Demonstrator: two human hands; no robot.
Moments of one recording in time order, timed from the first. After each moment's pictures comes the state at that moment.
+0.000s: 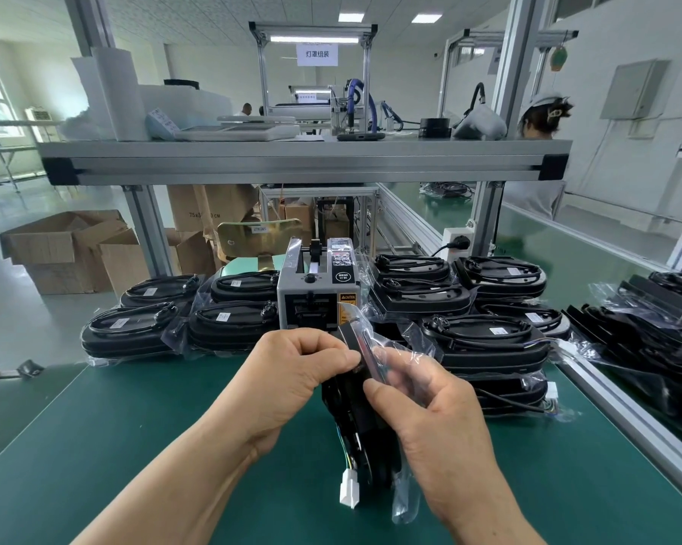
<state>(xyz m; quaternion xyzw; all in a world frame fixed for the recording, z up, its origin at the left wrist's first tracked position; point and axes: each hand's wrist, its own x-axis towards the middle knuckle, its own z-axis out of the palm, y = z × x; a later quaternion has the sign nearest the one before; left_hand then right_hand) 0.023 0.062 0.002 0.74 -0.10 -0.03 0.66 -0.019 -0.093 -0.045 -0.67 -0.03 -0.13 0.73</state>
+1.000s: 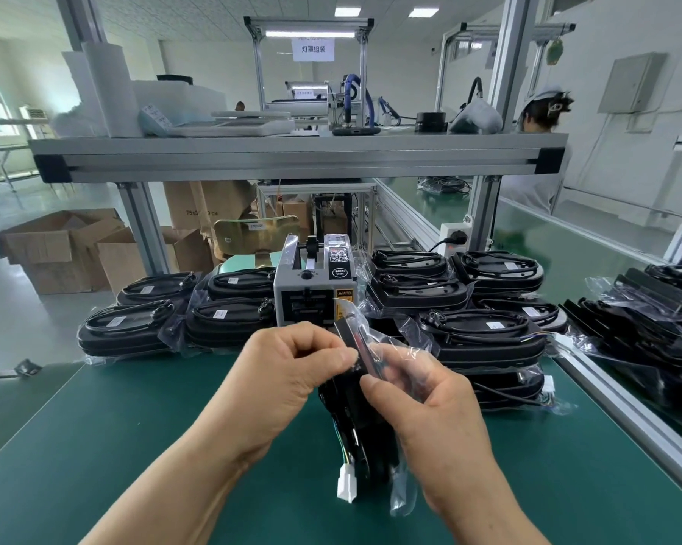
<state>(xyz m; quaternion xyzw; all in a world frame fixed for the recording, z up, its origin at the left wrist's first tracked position) 0.016 0.067 -0.001 0.73 -0.15 0.00 0.66 -0.024 -0.092 -0.037 -0.66 -0.02 -0.12 0.75</state>
